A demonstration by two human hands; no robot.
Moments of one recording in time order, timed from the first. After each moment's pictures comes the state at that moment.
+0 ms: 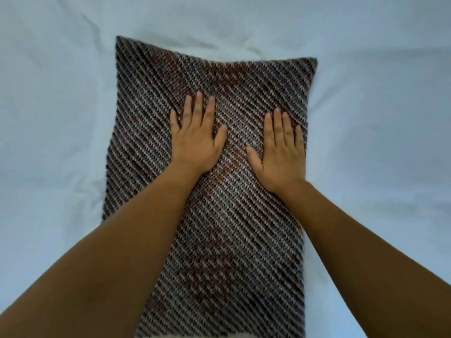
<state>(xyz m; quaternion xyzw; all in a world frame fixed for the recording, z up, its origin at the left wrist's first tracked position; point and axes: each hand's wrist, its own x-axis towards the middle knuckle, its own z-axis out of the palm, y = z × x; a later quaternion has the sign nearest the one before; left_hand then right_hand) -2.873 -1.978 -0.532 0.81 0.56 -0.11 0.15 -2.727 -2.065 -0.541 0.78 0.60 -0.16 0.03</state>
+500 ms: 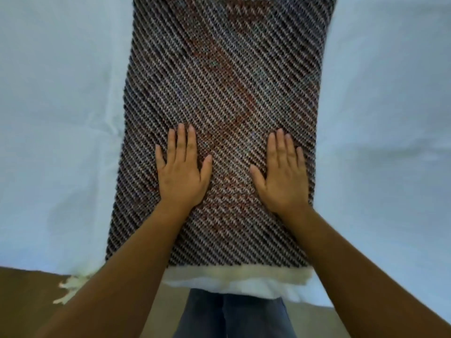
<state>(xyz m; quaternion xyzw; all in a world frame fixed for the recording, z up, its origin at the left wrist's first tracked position) -2.970 -2.128 -0.528 0.77 0.62 -0.10 0.15 -2.792 -2.195 -0.532 0.78 0.59 -0.19 0.03</state>
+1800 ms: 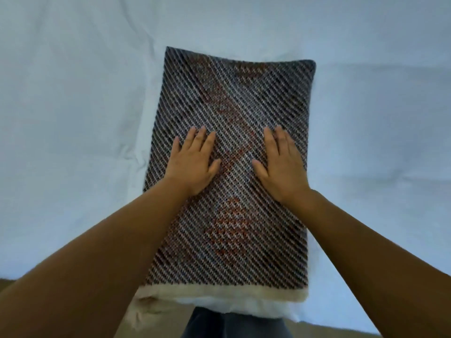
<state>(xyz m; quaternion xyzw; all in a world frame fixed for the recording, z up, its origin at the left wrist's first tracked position) -2.962 -2.056 -0.460 0.83 0.51 -0.17 0.15 -2.777 -2.130 -0.465 0.76 0.61 -0.24 -0.05</state>
